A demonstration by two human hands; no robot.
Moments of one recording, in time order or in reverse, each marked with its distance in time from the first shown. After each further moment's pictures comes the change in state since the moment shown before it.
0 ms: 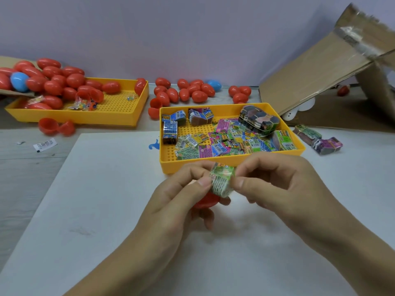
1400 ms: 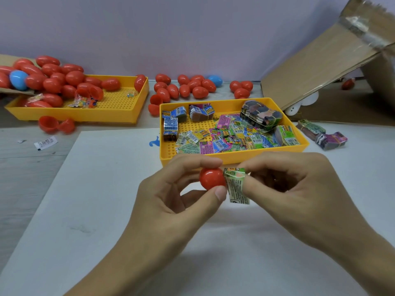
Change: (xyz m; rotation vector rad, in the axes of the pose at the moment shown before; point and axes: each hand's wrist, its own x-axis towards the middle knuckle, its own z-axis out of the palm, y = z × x) left_hand -0.002 0.003 0.002 0.249 0.077 0.264; right_hand -0.005 0.005 0.001 -0.257 0.172 -0.217
